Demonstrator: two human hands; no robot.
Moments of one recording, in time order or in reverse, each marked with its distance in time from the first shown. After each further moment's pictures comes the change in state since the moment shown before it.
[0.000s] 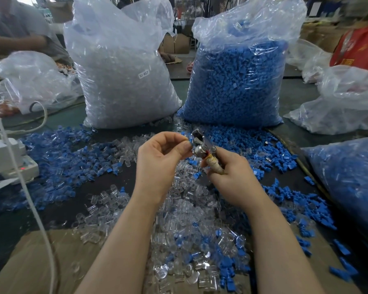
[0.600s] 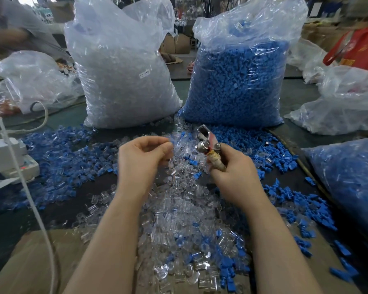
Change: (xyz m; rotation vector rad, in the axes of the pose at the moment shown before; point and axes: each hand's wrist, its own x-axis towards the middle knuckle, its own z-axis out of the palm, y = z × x) left_hand 0.006 0.003 -0.024 0.178 0.177 -0.157; right_hand 0.000 0.004 0.003 -0.096 0.131 0.000
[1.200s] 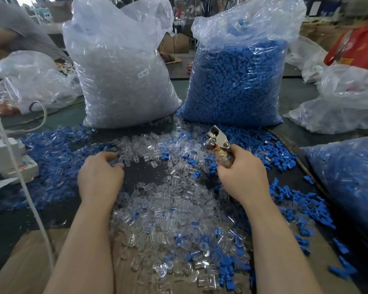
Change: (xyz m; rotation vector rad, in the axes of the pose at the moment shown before) left_hand 0.019 -0.027 -0.058 0.904 0.244 -0.110; right_hand 0.003 0.012 -0.003 -0.202 0.098 0.166
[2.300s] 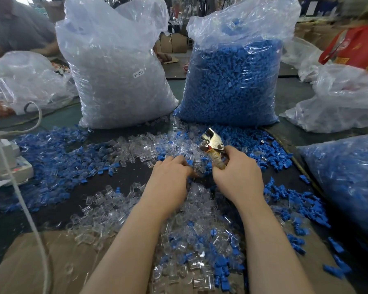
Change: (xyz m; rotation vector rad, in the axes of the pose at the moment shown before) left_hand -0.051 0.064 0.057 0.322 -0.367 0.818; right_hand -0.001 -0.002 0.003 -0.063 0.010 -0.004
